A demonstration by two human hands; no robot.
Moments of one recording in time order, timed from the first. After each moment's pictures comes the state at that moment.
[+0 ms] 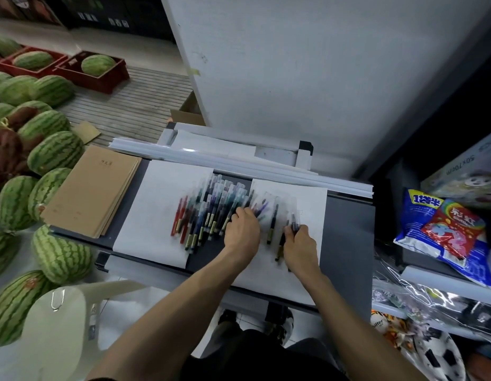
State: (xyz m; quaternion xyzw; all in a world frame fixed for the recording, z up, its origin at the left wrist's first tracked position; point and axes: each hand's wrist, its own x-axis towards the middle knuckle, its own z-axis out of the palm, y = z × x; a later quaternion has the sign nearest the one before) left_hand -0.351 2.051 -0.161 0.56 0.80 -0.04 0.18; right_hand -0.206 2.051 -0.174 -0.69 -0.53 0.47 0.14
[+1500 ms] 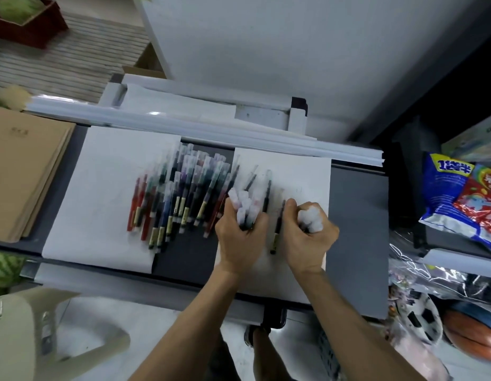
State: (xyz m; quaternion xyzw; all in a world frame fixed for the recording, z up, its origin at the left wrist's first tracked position) left_hand -0.332 2.028 -0.234 0.44 0.65 0.59 0.19; right_hand -0.224 2.054 -0.225 -0.59 -0.48 0.32 0.57
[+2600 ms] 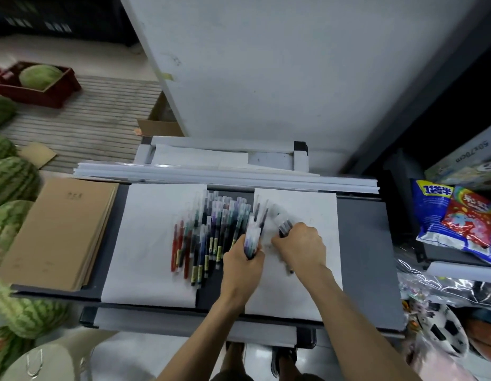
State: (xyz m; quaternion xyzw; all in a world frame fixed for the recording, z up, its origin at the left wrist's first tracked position) left_hand -0.398 2.014 -0.177 0.40 0.69 0.39 0.46; right_hand -0.266 2.088 -0.172 -0.77 -0.56 0.30 0.02
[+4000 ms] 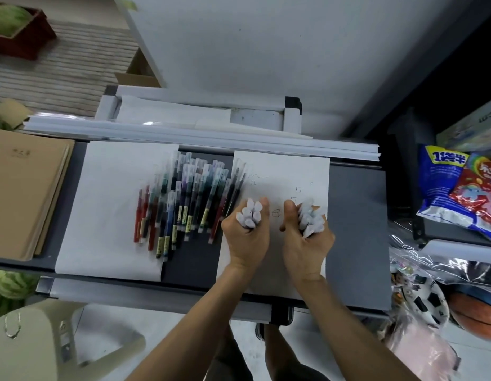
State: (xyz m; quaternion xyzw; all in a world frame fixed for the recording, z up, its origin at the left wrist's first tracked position) left_hand -0.323 2.041 -0.216 0.40 0.64 0.59 0.30; right_hand -0.228 2.039 -0.211 -0.66 -0.44 0.34 0.51
